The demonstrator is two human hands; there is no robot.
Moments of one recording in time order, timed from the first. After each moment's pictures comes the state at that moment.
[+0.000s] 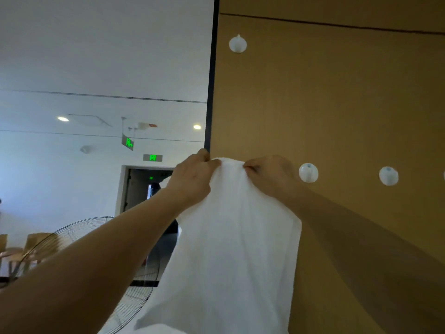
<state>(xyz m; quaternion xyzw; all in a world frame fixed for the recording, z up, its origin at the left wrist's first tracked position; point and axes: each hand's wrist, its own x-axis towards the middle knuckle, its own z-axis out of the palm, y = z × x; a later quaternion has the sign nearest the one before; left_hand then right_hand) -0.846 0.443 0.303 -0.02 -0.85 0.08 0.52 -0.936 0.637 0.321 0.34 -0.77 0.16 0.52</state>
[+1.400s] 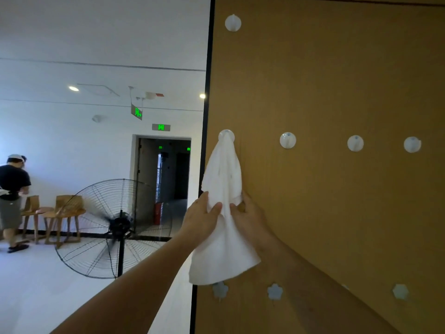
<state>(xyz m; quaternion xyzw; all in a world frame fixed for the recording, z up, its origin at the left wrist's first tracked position) -0.784 0.515 0.126 0.04 -0.83 -0.44 0.34 -0.830 0.654 0.133 0.34 -0.74 0.57 0.14</state>
